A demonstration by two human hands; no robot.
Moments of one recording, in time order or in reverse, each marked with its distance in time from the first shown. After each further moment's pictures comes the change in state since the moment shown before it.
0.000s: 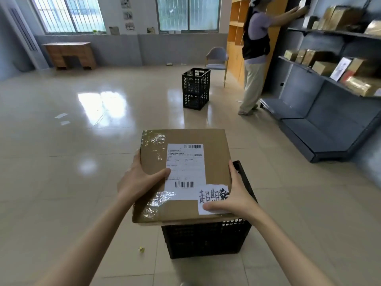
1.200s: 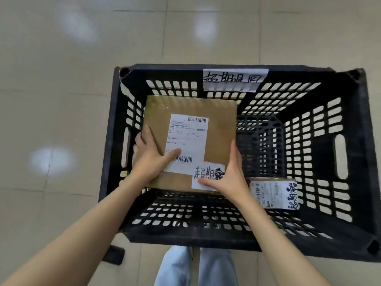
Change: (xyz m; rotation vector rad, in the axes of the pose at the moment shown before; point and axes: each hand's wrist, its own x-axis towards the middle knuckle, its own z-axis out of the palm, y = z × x) left_hand 0.288 -0.256 0.415 0.214 -0.356 -0.440; right_hand 0.344 0.410 0.149 -0.047 -0.178 0.466
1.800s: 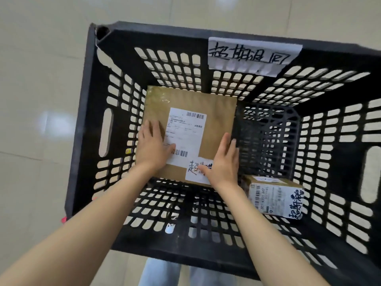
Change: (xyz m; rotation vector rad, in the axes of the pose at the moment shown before) left_hand 0.026 -0.006 0.061 0.181 0.000 -0.024; right_hand 0.054 0.025 0.028 -0.380 -0.070 0.126
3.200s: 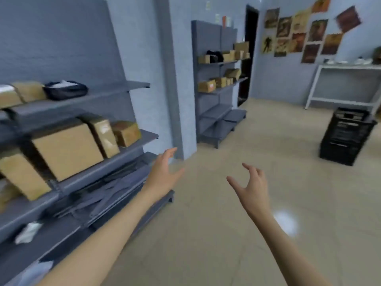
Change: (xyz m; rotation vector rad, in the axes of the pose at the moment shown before) left_hand -1.008 -0.388 -0.187 -0.634 1.564 -1.115; right_hand -0.892 -0.284 0.275 -0.234 -0.802 -1.755
